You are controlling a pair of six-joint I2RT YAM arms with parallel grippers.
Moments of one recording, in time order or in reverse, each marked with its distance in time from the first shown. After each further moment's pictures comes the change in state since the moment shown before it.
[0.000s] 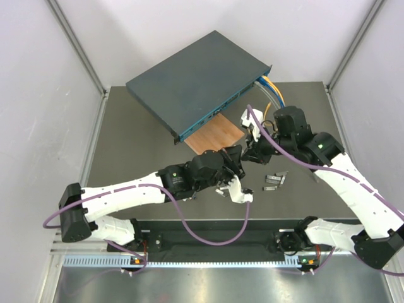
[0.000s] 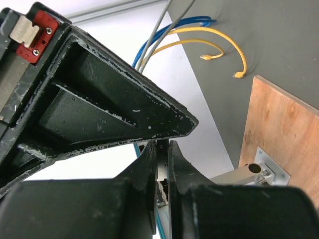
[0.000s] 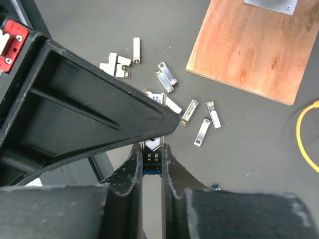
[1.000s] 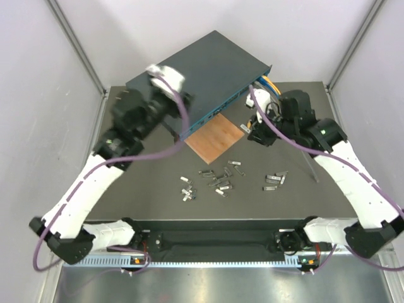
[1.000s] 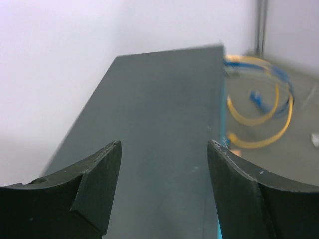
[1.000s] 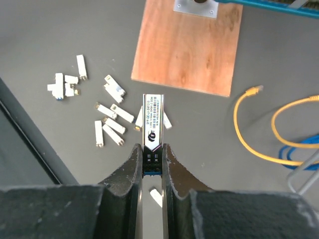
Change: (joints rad) left arm 0.472 -0.129 0.357 -0.113 0.128 -1.183; right arm -0.079 0.070 0.138 -0.005 0.135 0.000
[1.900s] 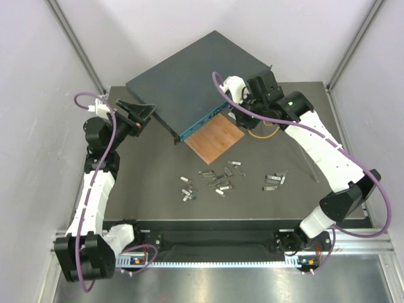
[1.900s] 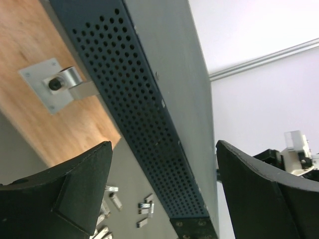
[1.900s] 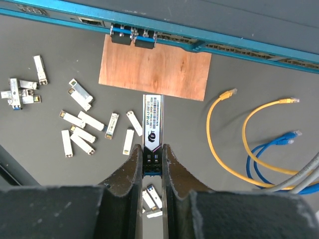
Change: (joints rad) left arm 0.824 -0.169 -0.619 0.393 0.622 -1.479; right arm 0.086 0.378 0.381 -0.151 0.199 -0.056
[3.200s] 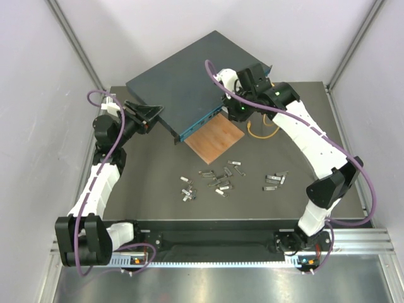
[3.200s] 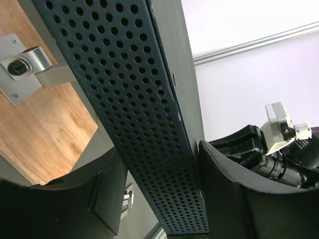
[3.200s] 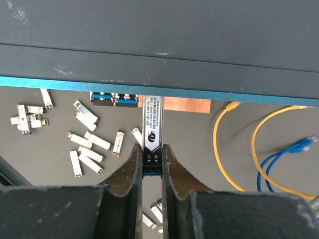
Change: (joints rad) left arm -0.061 0.132 -0.037 0.216 0.069 -0.135; right arm 0.001 0.159 0.166 -0.023 0.004 0.086
